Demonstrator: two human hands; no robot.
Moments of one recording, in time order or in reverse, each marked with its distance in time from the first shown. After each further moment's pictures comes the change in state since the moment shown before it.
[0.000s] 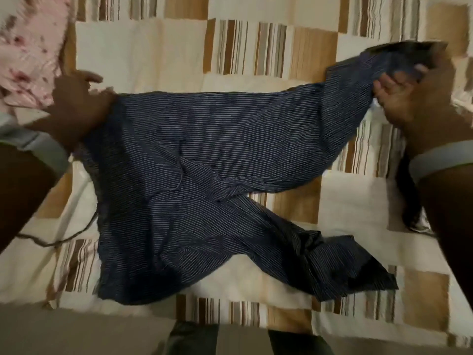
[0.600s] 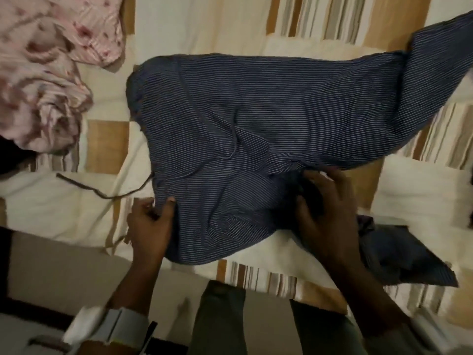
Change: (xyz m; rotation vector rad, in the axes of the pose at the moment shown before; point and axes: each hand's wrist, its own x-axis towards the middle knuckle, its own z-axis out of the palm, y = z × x) left_hand -0.288 -0.089 0.044 -0.257 0.013 -0.576; right_hand -0.266 0.195 0.002 -1.261 -0.369 -0.581
